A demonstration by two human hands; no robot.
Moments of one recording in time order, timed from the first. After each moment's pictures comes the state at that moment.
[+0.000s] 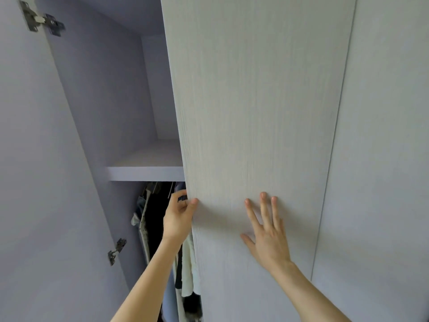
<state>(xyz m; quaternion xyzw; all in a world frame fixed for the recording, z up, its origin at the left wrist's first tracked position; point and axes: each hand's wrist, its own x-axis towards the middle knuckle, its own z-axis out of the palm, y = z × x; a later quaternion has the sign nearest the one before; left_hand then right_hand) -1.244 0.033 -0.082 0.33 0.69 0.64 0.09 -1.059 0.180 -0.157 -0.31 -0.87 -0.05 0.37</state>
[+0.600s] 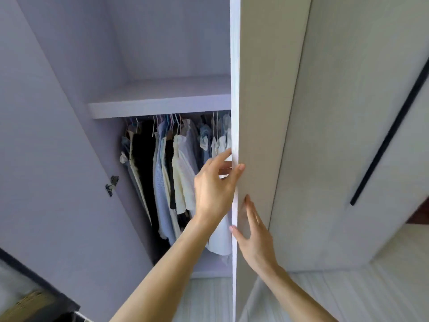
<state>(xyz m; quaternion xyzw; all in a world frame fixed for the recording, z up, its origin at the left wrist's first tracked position) -1.076 -0.089 -0.103 0.49 0.65 0.58 0.05 -0.965 -0.051 -0.252 -0.40 -0.79 0.30 0.36</state>
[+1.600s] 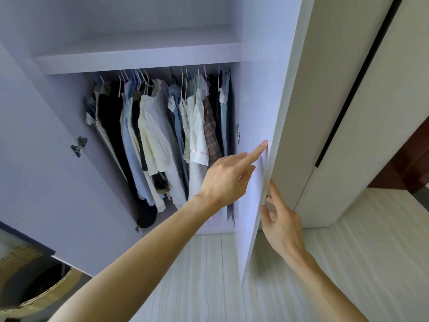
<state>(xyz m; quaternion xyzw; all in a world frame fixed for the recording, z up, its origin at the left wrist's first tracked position) -0.926 -0.051 -0.182 0.73 0.59 0.33 -0.08 -0.751 -0.047 -0.260 -0.49 -0.73 0.34 0.33</state>
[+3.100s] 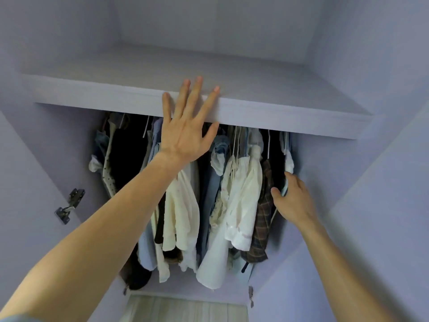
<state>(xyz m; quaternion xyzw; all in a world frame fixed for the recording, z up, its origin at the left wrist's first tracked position) -1.376 0.177 -0.106 0.55 0.74 0.22 -0.32 -1.097 0.275 -0.201 -0.55 -0.79 0.21 0.18</state>
